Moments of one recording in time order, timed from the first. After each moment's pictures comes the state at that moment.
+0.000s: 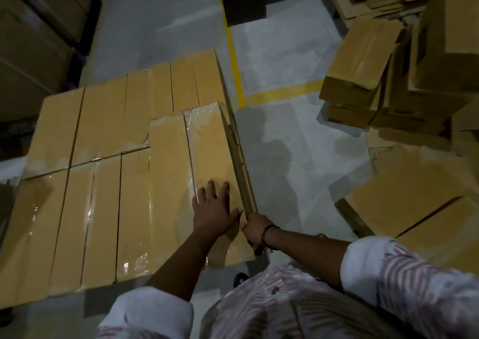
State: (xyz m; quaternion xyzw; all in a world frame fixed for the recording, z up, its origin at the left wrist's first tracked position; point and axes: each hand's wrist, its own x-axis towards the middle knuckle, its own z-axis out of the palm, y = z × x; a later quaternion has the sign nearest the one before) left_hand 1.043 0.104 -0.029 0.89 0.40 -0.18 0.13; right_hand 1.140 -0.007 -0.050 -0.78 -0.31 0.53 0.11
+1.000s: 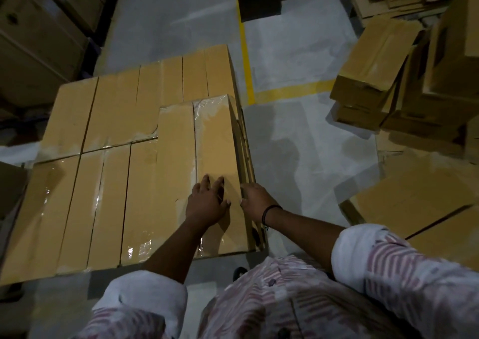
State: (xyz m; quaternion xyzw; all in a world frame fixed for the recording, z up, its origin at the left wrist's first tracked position) left_hand 1.023 0.126 -0.032 0.87 0.43 -0.19 0.15; right_hand 1.160 0.013 -0.042 -0.79 -0.40 0.42 0.19
